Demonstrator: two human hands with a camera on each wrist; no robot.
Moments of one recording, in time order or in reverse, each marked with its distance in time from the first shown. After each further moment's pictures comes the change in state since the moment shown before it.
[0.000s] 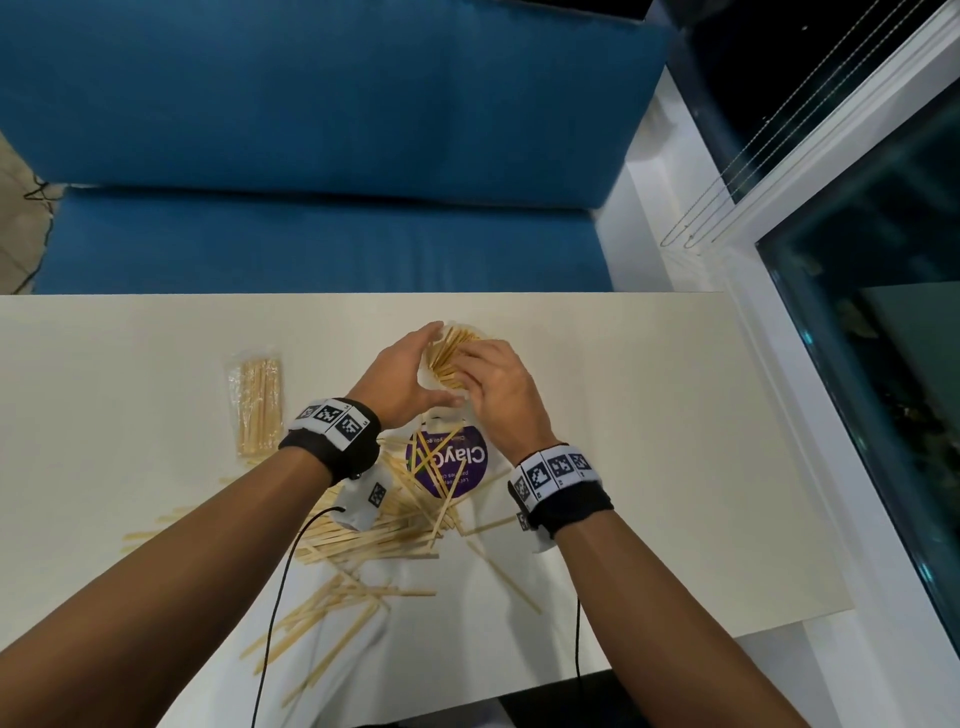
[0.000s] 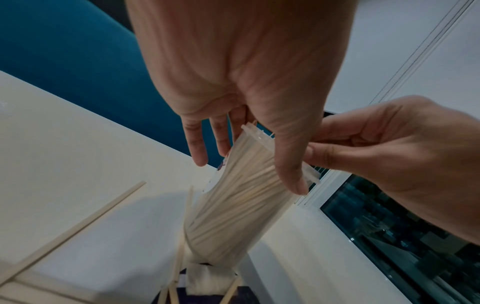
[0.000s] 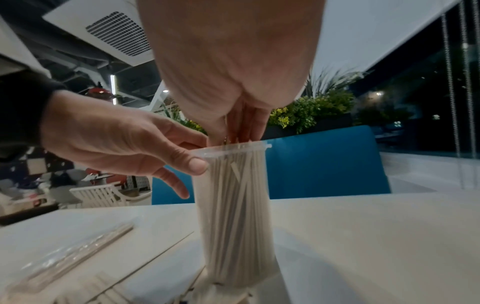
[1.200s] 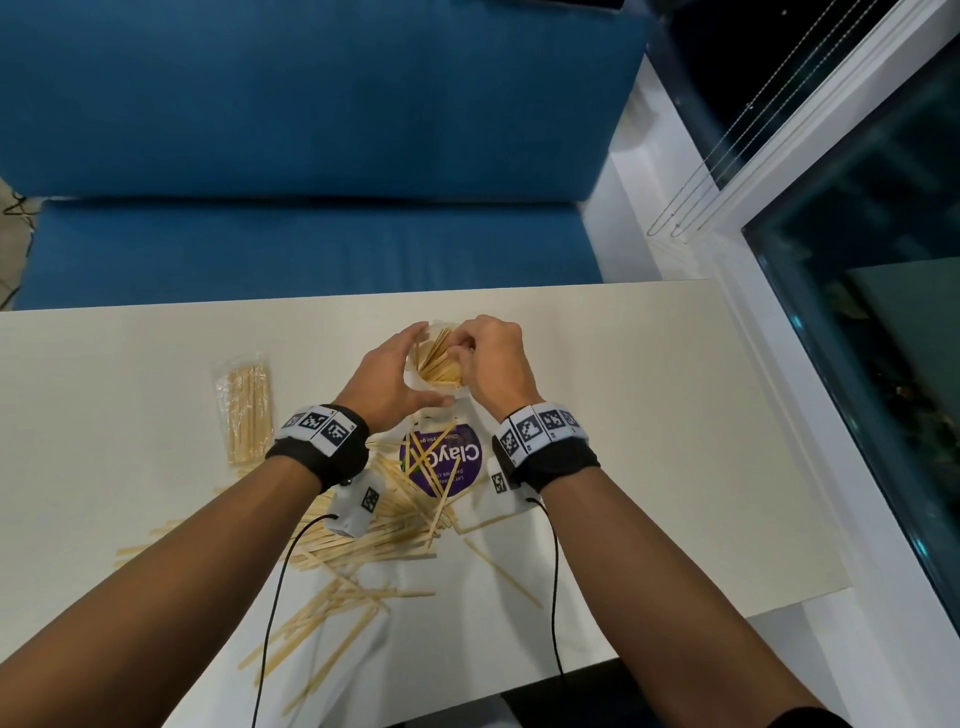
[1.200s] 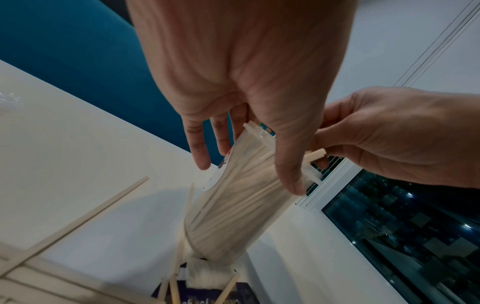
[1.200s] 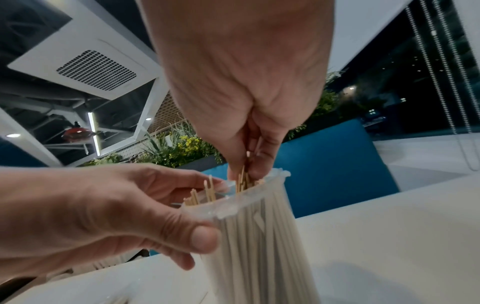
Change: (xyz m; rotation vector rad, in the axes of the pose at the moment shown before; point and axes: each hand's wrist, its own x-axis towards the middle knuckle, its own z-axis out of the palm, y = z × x) left_hand 0.000 -0.004 0.003 -0.014 0.022 -0.026; right_hand 0.046 -0.016 -0.015 0.094 -0.098 0.468
